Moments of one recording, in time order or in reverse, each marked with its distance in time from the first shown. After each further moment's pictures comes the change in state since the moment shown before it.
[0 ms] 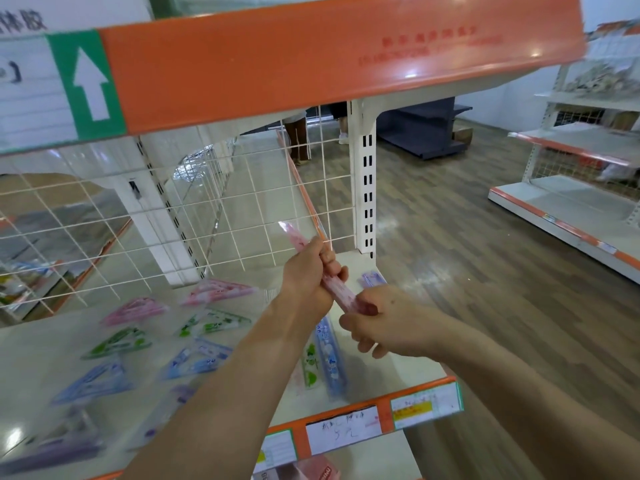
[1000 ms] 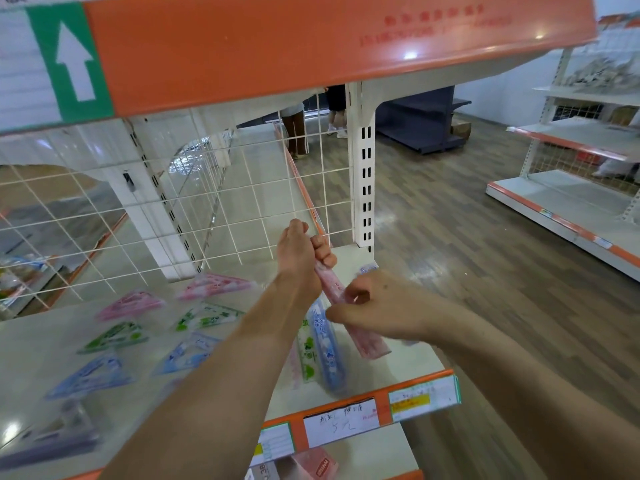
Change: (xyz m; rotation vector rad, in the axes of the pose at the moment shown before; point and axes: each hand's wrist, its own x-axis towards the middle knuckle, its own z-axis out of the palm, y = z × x) left_hand 0.016 0.009 0.002 0.031 0.119 0.110; right_hand -0.001 -0.012 -0.006 -0.238 0.048 -0.011
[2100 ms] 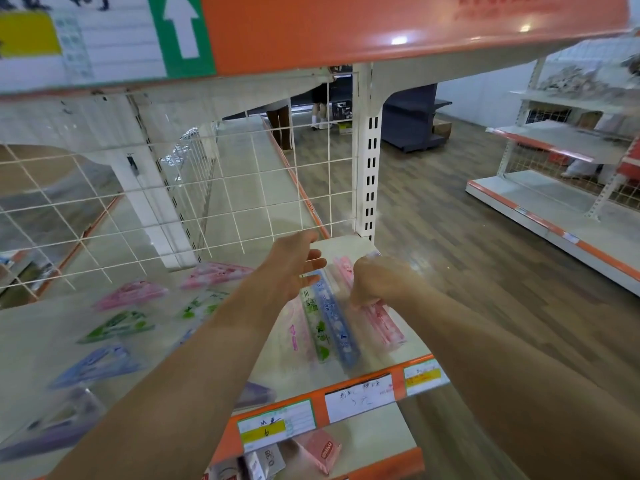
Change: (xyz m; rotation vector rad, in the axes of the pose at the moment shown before) left_hand -0.012 0.018 -0.046 0.547 -0.102 -0.130; right_hand 0.071 0.006 0.031 -0.580 0.011 0.293
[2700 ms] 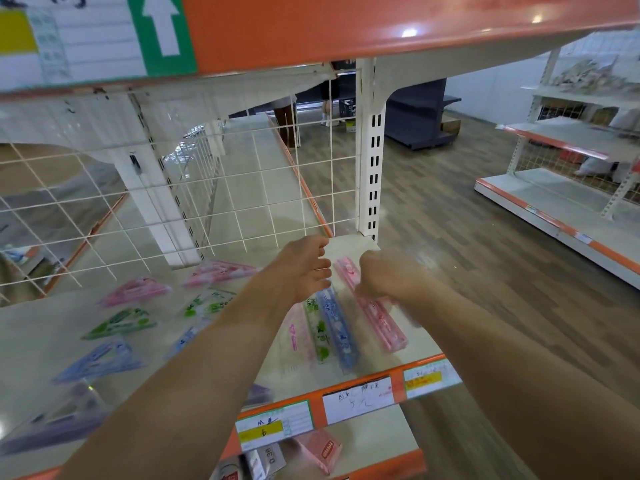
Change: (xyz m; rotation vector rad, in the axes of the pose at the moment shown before) left_hand 0.006 -0.005 0.007 -0.019 -0.100 -0.123; right_hand -0.005 0.008 -0.009 0.052 0.066 -0.046
